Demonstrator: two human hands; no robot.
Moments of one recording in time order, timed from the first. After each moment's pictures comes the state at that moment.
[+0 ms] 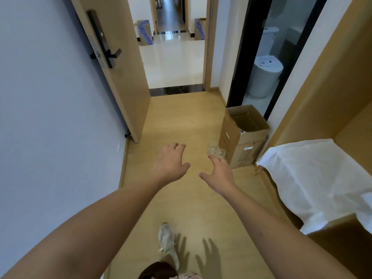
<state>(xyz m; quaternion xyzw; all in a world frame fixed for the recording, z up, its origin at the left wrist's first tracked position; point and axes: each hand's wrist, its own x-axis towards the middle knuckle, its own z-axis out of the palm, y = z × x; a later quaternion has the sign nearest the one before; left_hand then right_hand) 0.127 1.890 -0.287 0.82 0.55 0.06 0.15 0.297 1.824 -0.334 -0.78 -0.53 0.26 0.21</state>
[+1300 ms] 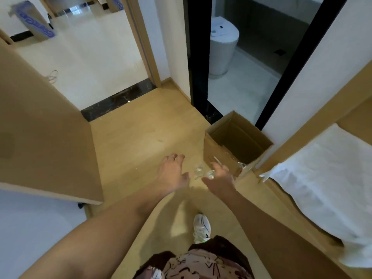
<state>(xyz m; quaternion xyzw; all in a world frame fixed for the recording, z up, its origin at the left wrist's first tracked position) 0.355 2.421 -0.387 0.90 0.38 -0.11 0.20 0.486 2.289 -0.437 -0.87 -0.27 0.35 0.22</state>
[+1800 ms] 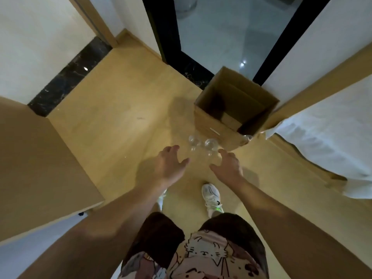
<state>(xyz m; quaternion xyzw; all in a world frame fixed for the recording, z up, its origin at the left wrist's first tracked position) 0.405 2.521 -0.503 0.85 0.39 -0.18 0.31 0.518 2.345 -0.537 -0.89 -0.12 0.41 0.17</state>
